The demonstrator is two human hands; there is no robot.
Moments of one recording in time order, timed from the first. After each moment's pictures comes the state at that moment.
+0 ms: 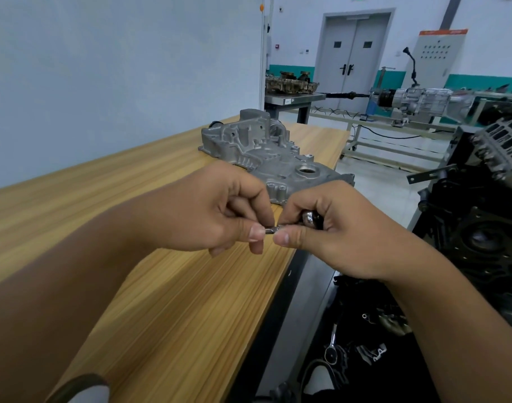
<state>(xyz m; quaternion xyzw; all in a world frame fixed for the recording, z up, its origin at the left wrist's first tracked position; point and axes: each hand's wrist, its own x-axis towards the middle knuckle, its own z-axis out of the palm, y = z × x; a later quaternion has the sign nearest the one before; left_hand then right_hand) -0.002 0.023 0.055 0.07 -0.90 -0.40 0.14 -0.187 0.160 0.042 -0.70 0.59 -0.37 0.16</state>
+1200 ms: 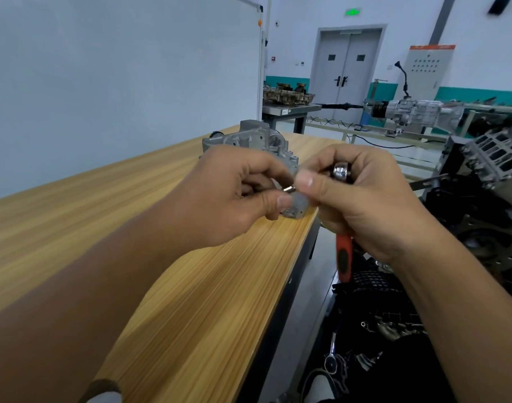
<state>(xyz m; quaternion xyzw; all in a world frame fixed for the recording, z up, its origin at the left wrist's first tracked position) -0.012 0.037 0.064 0.03 -0.88 -0.33 0.35 -0.185 0.156 0.065 -0.58 0.47 -0.61 0.27</state>
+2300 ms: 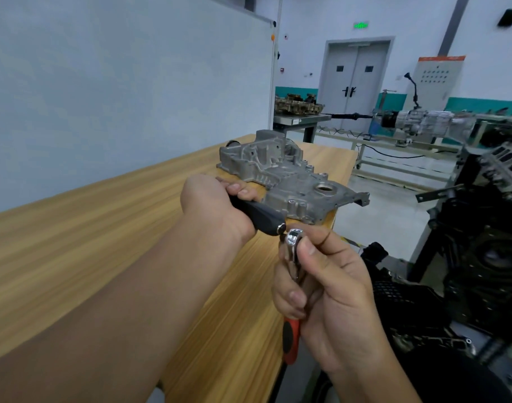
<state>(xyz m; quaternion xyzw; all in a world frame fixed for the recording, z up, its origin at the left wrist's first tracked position) -0.024 0.019 0.067 0.21 -0.07 -0.85 0.47 -0.088 0.156 -0.015 -0.36 0.22 -0.79 0.46</state>
